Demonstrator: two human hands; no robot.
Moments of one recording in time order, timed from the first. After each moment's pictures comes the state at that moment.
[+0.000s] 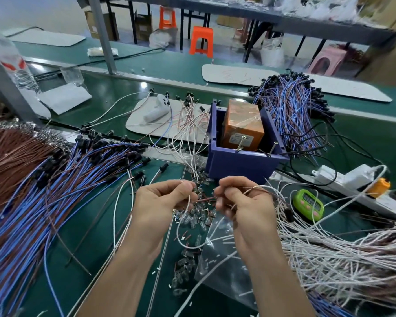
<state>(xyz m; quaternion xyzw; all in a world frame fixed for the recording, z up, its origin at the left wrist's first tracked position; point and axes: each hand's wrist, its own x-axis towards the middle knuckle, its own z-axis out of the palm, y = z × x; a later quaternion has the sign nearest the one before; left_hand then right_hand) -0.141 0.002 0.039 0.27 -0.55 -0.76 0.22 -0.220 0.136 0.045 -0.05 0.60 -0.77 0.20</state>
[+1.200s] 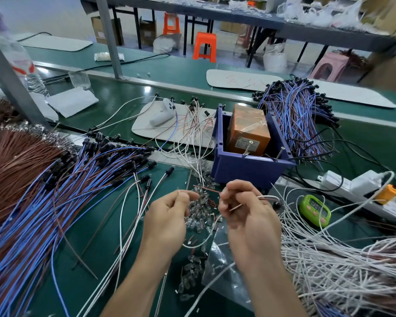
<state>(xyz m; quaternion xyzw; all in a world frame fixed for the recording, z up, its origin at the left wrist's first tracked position) -0.139 0.004 0.007 0.35 -0.69 -0.60 0.19 -0.208 0.129 0.038 -0.03 0.46 -0.86 0.23</state>
